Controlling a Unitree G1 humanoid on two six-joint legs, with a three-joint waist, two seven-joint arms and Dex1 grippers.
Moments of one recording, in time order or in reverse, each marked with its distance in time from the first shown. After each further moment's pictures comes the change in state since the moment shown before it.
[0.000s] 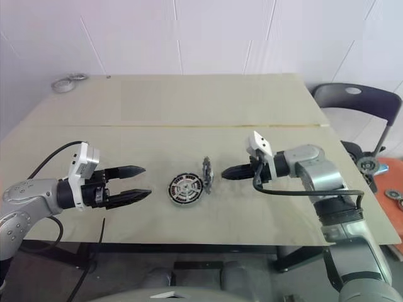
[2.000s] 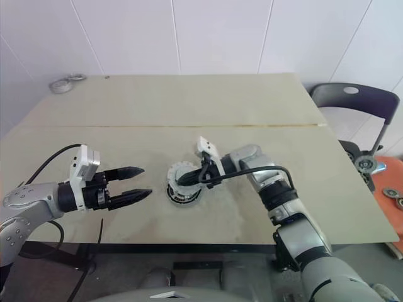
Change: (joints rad) left arm 0.039 -0.015 0.011 -0.035 -0.016 0.002 0.078; right arm -0.199 0.380 0.197 0.317 -0.116 -0.029 -0.066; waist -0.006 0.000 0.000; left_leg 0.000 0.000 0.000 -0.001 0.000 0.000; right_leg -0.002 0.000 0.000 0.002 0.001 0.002
